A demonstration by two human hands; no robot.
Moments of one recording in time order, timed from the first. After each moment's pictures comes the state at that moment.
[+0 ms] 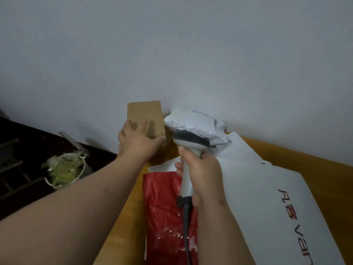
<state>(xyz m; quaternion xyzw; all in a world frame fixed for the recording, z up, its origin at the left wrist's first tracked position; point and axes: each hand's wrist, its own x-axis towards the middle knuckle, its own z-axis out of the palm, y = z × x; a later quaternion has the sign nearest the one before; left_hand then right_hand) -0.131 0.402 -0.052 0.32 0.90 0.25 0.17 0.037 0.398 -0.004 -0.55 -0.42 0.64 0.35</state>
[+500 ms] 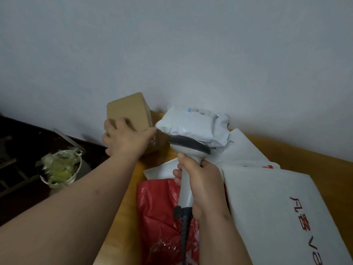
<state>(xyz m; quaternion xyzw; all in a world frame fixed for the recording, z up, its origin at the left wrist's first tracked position) -0.148 0.427 -0.074 0.19 0.92 0.30 0.17 0.041 0.411 -0.033 -0.55 -0.39 0.67 0.31</state>
